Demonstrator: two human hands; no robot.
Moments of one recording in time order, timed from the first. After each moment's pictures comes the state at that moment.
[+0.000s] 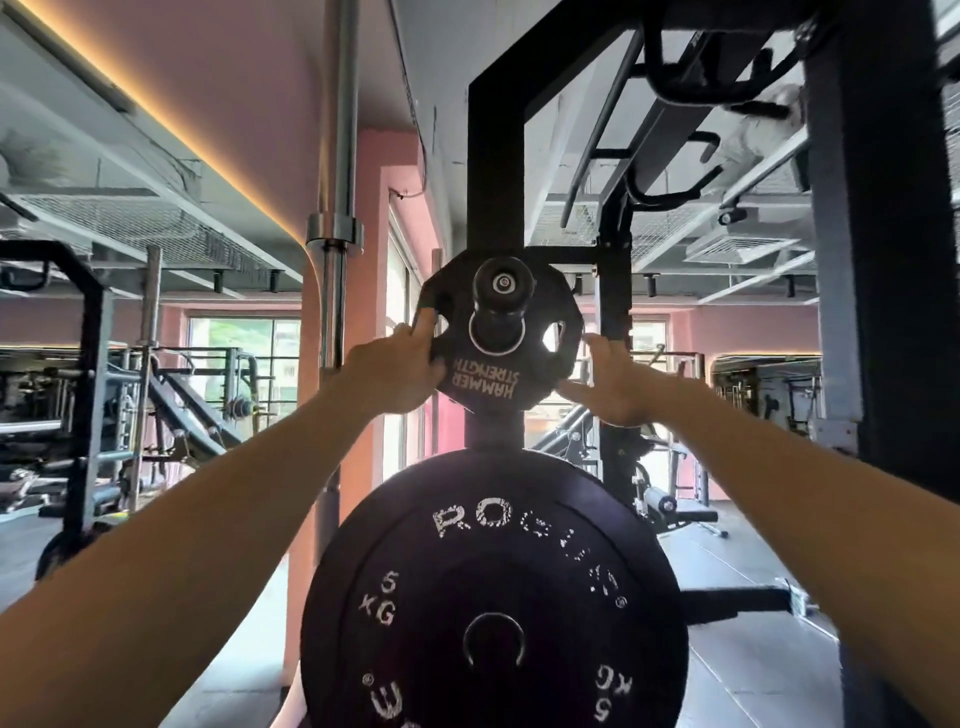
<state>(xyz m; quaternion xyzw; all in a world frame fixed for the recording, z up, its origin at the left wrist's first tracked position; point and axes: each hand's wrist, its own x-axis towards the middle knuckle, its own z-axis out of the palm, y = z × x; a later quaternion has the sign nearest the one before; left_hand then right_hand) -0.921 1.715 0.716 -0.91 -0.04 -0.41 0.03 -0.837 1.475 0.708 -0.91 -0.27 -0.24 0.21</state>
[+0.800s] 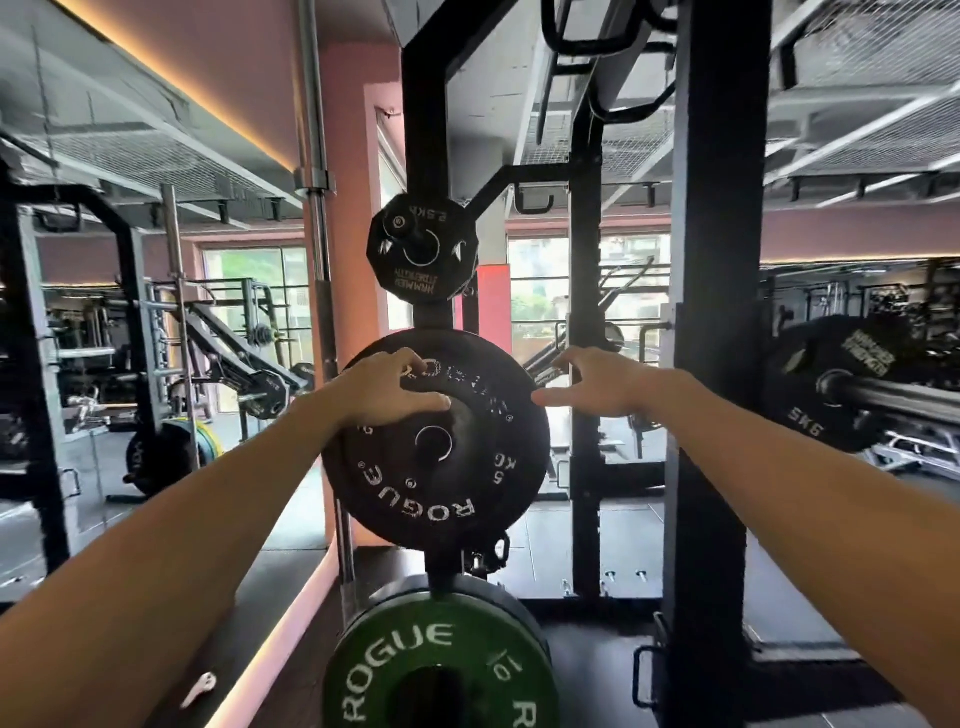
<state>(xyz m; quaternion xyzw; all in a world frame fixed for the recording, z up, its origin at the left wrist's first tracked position) -1.137 1.527 0.589 -0.96 -0.05 -0.24 -0.13 -1.032 1.273 0.596 -0.93 -0.31 -0.11 0.17</state>
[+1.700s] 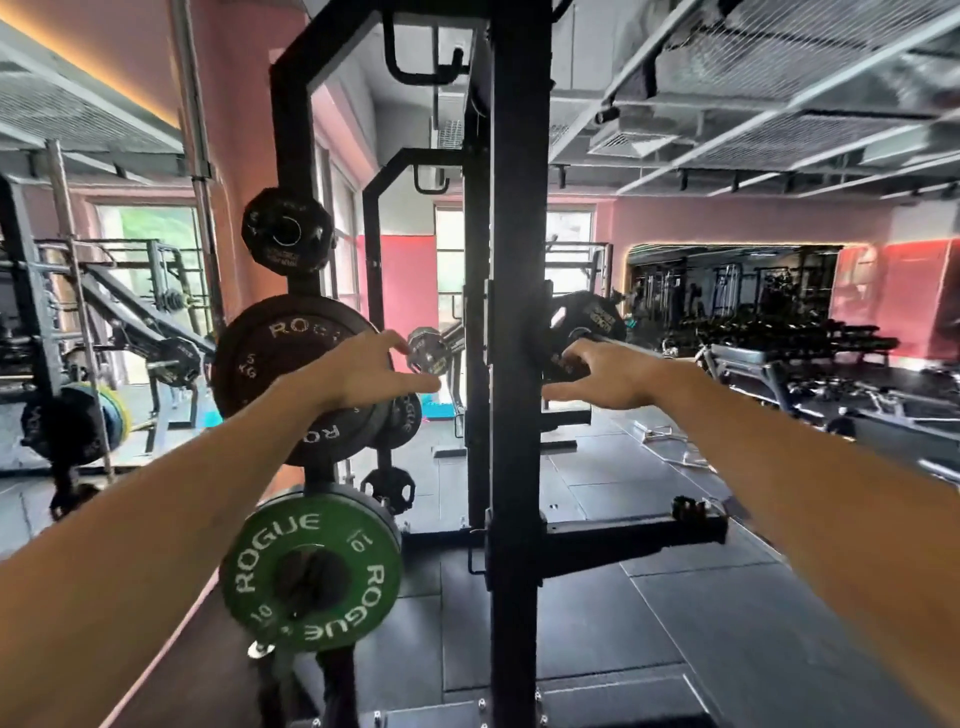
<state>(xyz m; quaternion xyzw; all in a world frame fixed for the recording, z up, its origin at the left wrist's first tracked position) -1.307 1.205 0.574 -0.97 0.01 -0.20 -0.17 -1.220 0.918 0.573 -0.96 -0.22 -0.08 0.14</state>
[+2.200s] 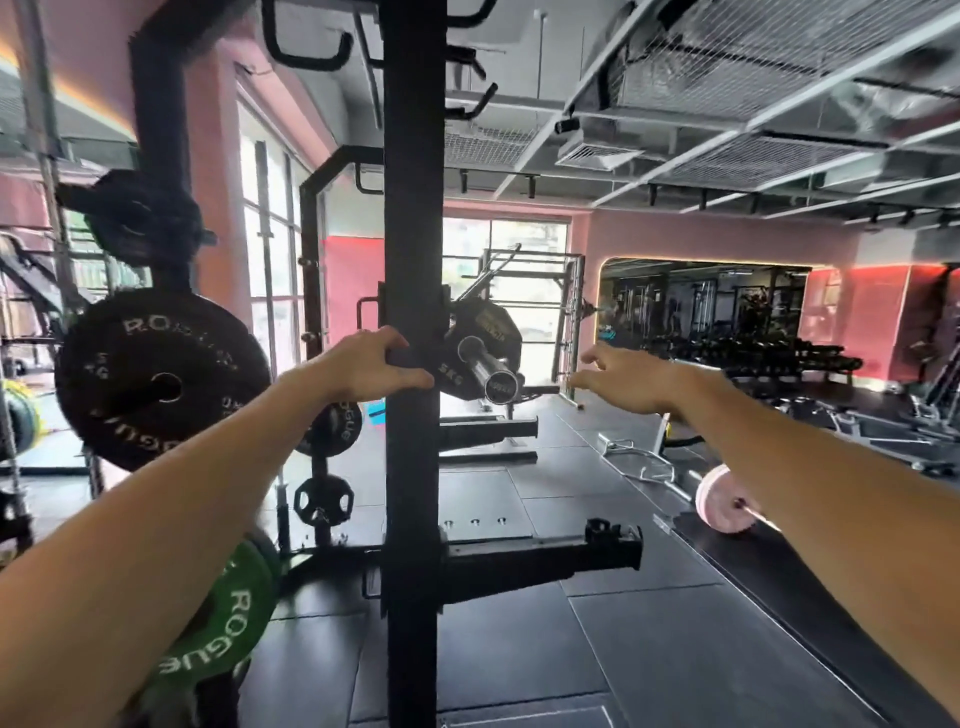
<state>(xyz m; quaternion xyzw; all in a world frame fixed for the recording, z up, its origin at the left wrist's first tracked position) -1.164 0.974 0.573 -0.96 0.00 -0.21 -0.20 -1.087 0.671 0.577 -0.97 -0.19 -0.08 0.16</state>
